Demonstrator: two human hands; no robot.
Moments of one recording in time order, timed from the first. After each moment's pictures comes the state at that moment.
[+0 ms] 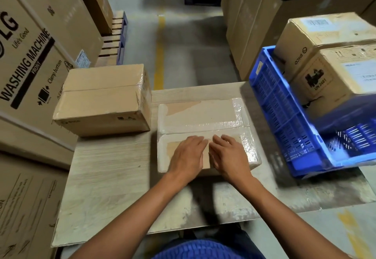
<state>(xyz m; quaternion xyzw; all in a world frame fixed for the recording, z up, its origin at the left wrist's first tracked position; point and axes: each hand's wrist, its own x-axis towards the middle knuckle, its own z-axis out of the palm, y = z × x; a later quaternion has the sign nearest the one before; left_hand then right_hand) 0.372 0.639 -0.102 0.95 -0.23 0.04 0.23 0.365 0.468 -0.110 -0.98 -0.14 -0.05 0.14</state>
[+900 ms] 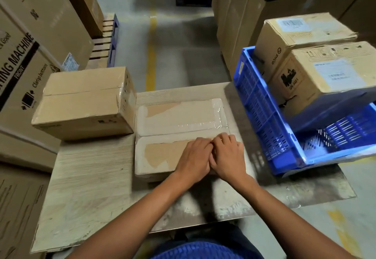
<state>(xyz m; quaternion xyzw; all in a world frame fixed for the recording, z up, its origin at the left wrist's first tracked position) 0.371 0.557 -0.105 0.94 -0.26 -0.01 0.22 0.357 0.417 -0.106 -0.99 -0.04 -0.07 0.13</state>
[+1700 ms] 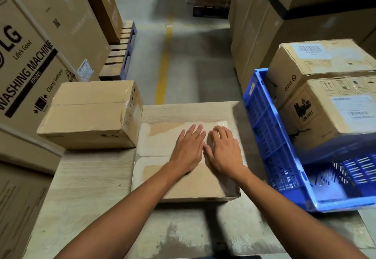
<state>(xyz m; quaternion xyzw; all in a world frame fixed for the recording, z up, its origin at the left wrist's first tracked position) 0.473 0.566 -0.111 0.97 -0.16 -0.04 0.15 0.469 0.407 -0.108 -0.98 -0.12 -0.04 0.14</state>
